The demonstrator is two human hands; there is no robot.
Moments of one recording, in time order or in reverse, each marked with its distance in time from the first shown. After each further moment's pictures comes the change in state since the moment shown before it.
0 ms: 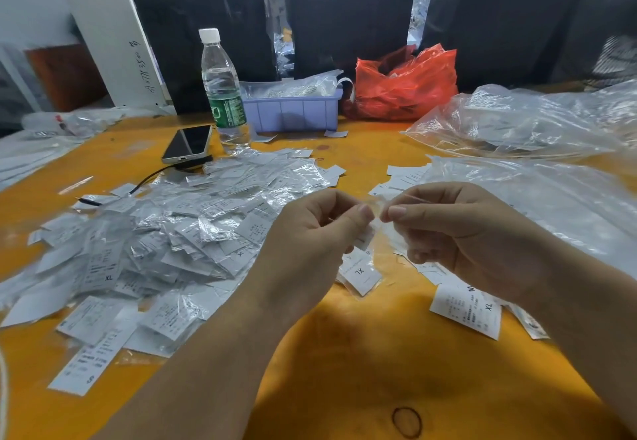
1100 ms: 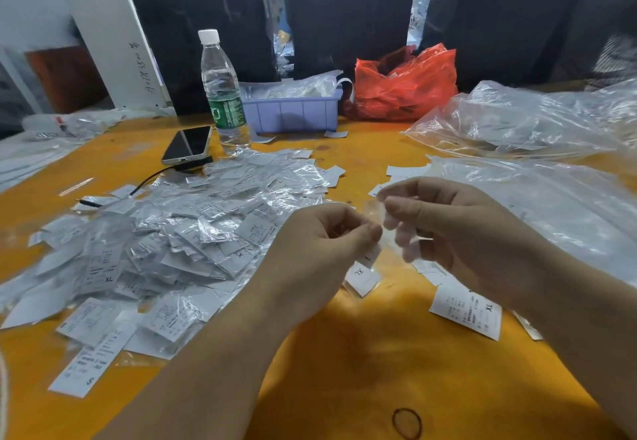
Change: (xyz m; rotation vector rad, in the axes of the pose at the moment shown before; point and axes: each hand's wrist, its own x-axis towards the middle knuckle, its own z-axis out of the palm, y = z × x) left_hand -0.002 -0.001 0.003 0.089 -0.070 -0.052; right_hand 0.000 0.005 0.004 -0.025 0.092 -0.060
